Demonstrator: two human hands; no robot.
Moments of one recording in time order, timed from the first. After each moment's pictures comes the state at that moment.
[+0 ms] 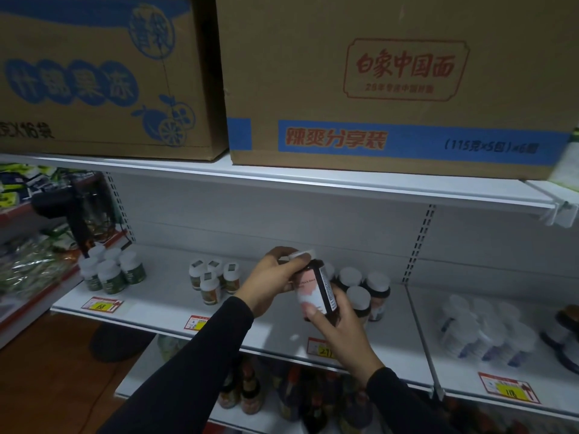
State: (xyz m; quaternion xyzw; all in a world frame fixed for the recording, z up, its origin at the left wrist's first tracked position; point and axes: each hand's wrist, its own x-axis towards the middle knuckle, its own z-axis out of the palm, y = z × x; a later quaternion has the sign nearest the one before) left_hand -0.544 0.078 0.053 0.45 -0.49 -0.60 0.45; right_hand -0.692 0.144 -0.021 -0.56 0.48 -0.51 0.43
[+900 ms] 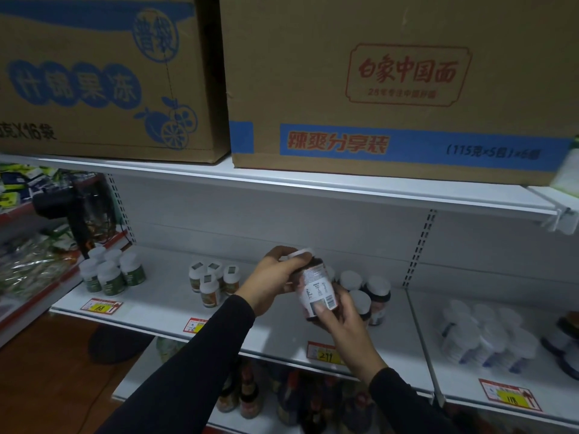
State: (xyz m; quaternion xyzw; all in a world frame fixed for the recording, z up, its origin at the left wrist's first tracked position) left_hand -0.547 0.074 0.059 0.45 -0.48 -0.61 0.45; right_hand -0.696 0.142 -0.013 -0.52 0.45 -0.54 0.48
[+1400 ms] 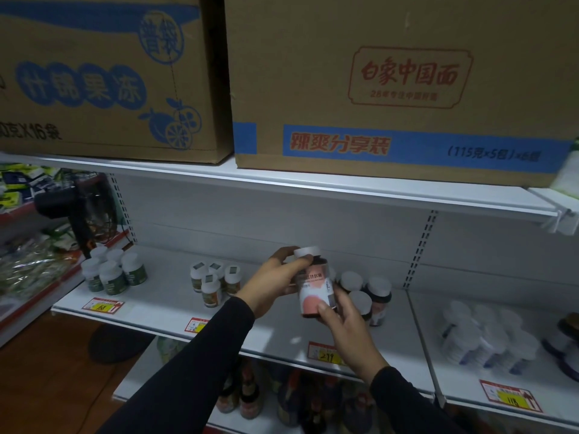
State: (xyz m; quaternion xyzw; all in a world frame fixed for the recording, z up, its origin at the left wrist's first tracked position) left_hand -0.542 0.078 0.058 0.42 -0.53 -0.61 0.42; right_hand -0.696 0.141 -0.012 -0.56 0.48 -0.51 0.45
